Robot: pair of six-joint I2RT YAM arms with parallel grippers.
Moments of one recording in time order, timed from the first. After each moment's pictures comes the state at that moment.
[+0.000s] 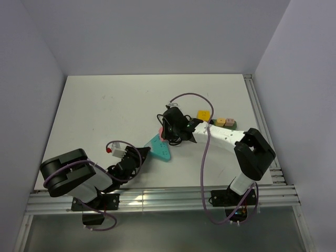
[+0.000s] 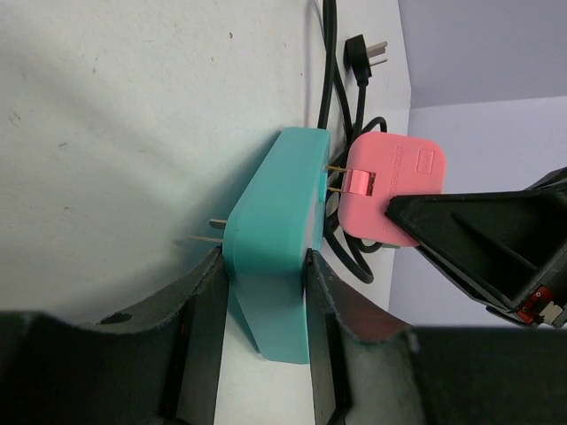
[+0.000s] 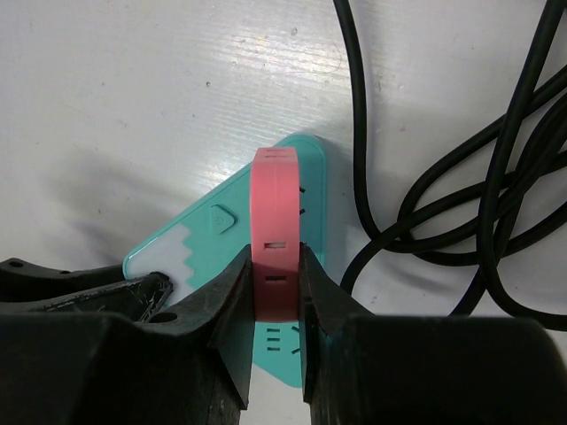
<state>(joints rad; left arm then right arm) -1.00 1.49 0.07 1.04 -0.63 -1.50 0.79 1.62 1.06 -0.28 0.10 0.64</state>
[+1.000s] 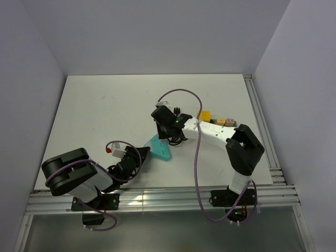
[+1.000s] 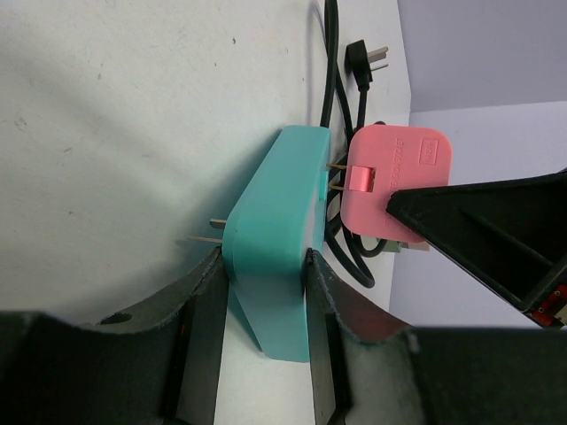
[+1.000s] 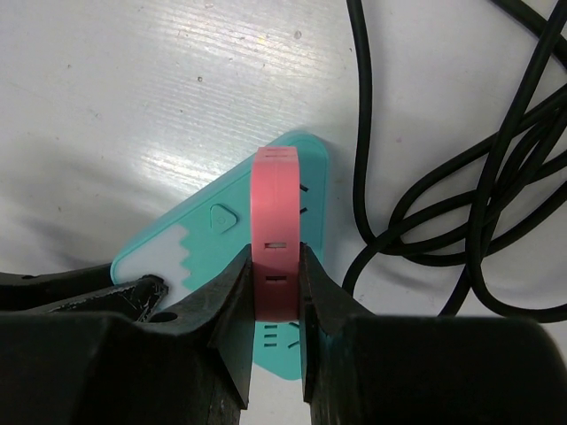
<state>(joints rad) -1.00 1.51 0.07 1.06 -0.63 -1.50 0.87 1.74 1.26 -0.48 0.21 0.56</state>
